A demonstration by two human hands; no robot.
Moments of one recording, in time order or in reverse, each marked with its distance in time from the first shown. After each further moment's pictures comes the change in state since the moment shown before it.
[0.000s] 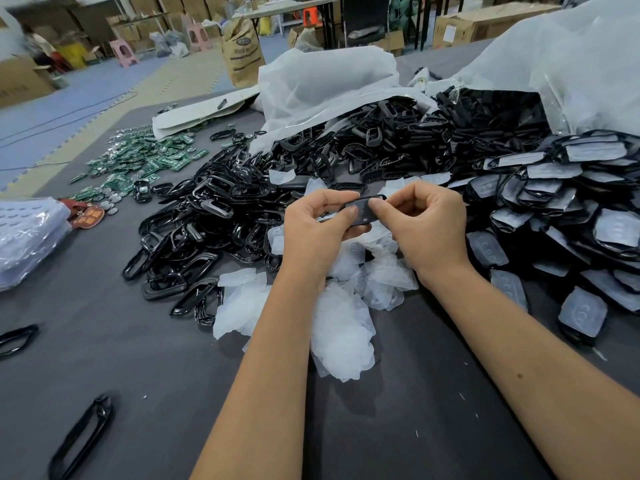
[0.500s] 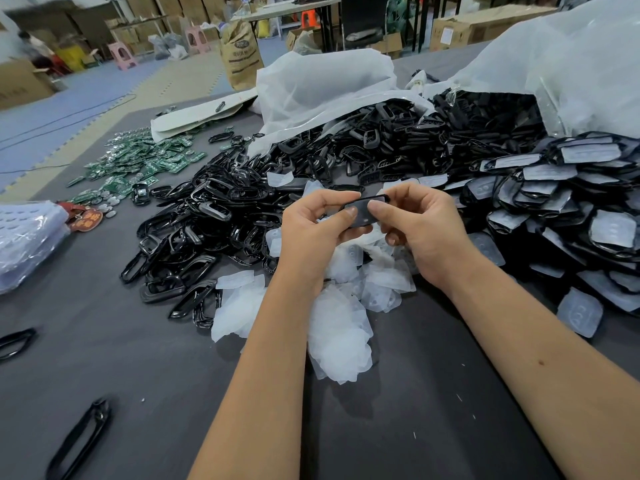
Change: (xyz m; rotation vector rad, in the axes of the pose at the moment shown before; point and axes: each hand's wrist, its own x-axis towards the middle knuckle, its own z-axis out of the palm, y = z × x) left_hand -0.001 0.003 -0.001 -0.069 -0.069 0.009; right_hand 0.006 -0.003 -0.011 0.411 -0.301 0.250
